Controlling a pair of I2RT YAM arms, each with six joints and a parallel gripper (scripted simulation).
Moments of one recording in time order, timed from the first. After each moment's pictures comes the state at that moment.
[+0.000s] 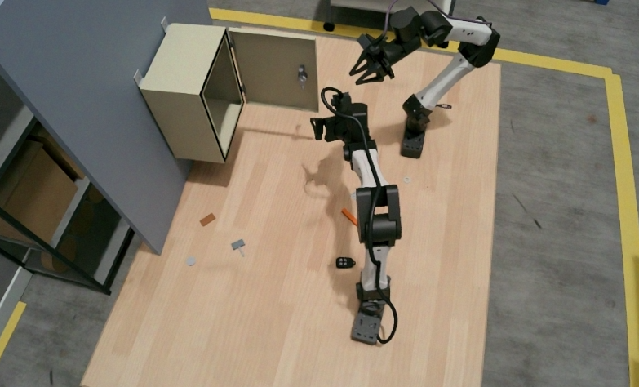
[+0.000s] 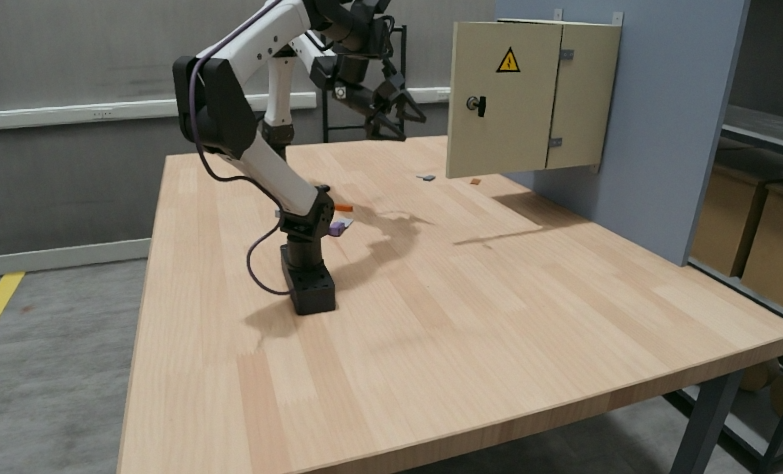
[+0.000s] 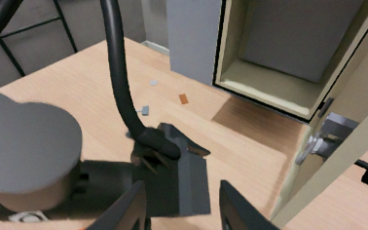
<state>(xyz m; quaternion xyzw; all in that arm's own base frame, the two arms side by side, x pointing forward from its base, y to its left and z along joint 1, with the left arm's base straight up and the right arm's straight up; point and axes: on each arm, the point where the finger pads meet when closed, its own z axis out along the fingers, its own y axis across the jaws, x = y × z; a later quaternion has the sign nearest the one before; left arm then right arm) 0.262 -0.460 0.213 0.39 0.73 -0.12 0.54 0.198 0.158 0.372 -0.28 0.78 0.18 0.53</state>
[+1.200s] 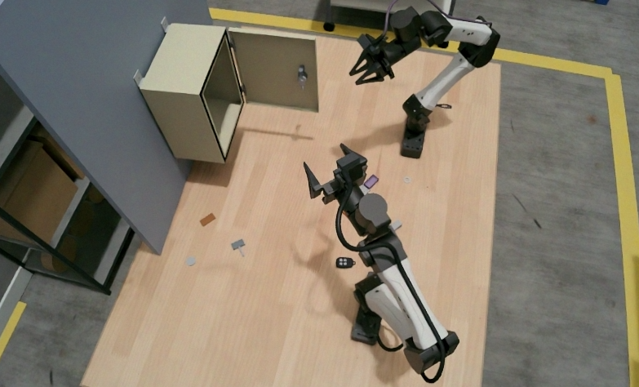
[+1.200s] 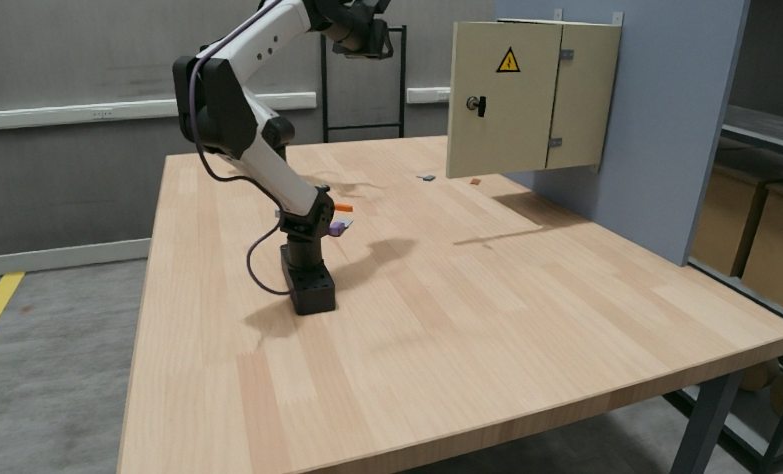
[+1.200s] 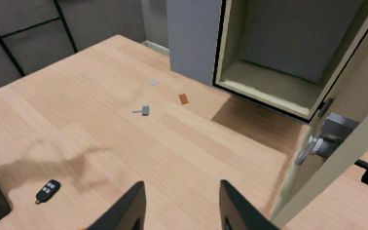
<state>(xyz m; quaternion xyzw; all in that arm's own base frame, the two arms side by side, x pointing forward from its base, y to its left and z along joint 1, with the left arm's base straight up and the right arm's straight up) 0.181 -0.173 0.446 0.23 0.59 -0.29 0.72 0.198 0.158 0.372 -0.28 0.78 0.18 0.53</state>
